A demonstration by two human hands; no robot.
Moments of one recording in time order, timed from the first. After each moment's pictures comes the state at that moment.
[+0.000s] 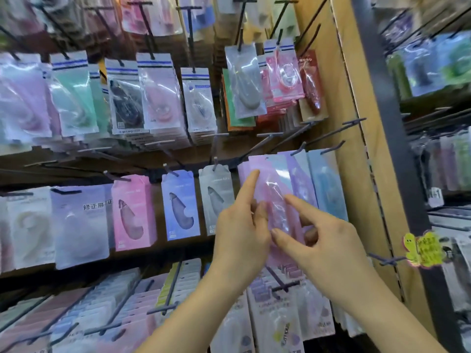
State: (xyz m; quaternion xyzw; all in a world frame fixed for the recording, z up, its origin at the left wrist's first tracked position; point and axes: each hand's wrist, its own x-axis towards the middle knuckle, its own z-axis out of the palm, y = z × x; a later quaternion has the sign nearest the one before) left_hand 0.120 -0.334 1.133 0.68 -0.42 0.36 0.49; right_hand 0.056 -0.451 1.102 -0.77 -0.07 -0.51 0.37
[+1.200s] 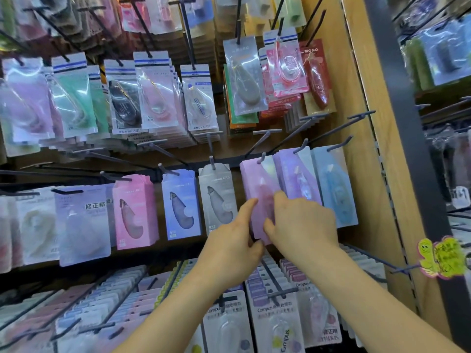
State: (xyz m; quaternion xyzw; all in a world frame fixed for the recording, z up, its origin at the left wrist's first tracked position) left_hand 0.151 -0.325 1.132 0.87 -0.34 0.29 0.23; right_hand 0.115 -0.458 1.140 -0.86 0.07 -0.51 0.01
